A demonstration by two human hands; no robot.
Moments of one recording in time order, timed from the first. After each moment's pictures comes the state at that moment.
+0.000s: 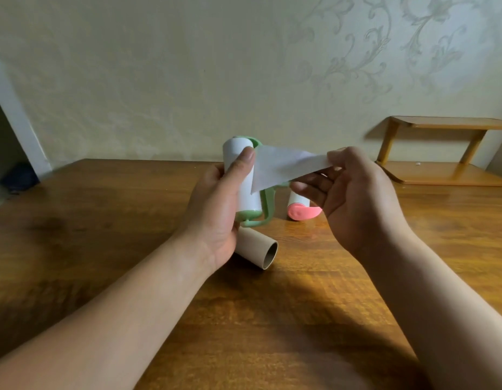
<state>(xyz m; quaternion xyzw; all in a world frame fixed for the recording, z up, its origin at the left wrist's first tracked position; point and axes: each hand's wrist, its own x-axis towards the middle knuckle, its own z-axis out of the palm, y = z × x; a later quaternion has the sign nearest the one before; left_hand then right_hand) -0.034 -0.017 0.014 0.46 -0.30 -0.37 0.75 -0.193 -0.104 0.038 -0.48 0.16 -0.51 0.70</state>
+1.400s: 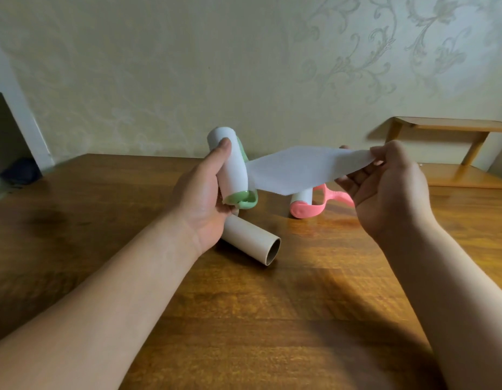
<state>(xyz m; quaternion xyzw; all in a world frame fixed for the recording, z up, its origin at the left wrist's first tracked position) -0.010 -0.013 0.026 0.46 -0.22 -0.42 0.75 -0.214 -0.143 0.035 -0.40 0.20 -0.59 0.68</state>
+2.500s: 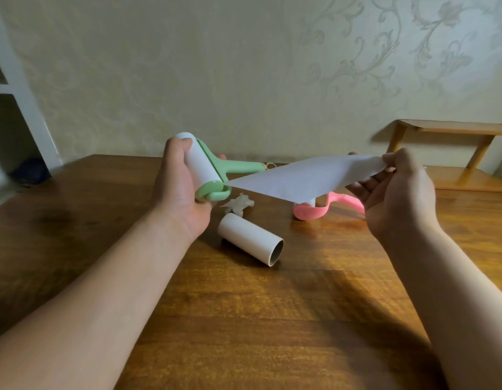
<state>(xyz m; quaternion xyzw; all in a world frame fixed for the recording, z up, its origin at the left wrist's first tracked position) 0.020 -0.012 0.029 0.42 -0.15 -0.35 0.83 -0.219 -0.151 0.031 -0.38 0.25 -0.62 0.64</state>
